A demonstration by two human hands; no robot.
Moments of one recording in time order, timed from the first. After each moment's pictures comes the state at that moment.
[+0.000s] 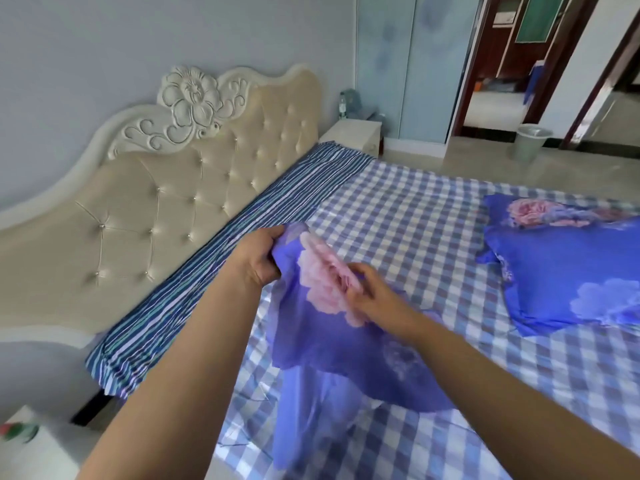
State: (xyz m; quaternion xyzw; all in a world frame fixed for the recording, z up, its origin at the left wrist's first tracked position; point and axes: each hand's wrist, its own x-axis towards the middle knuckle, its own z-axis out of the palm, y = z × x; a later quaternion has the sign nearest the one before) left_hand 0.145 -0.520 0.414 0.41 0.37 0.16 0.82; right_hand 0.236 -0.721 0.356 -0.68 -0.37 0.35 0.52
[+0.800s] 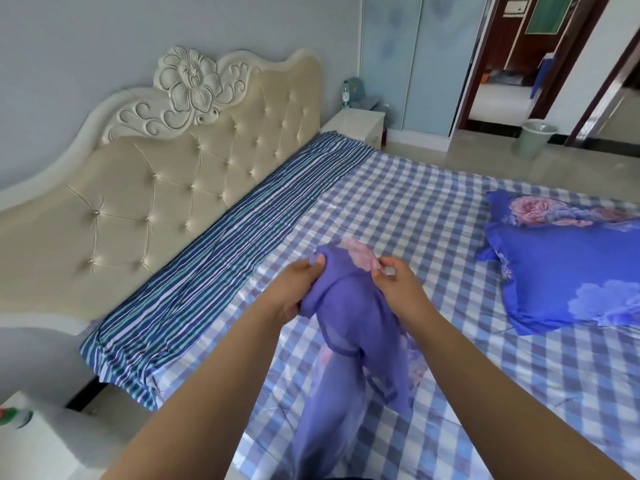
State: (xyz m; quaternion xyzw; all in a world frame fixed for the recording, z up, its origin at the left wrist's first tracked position) left_hand 0.146 -0.561 0.347 0.63 0.32 0.07 0.71; right_hand 0.264 -0.711 0.344 -0.75 -0.19 0.28 0.57
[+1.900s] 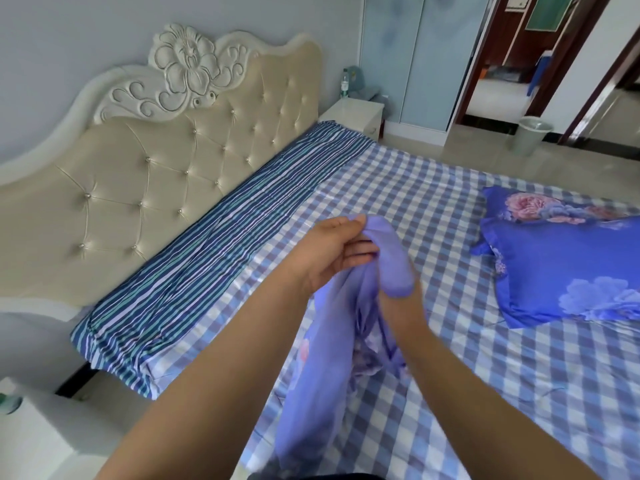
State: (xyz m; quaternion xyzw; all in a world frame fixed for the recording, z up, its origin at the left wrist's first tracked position) left_hand 0.167 -0.593 0.415 0.57 0.22 0.10 0.78; right_hand 0.216 -0.714 0.352 -0.73 -0.18 0.17 0.63
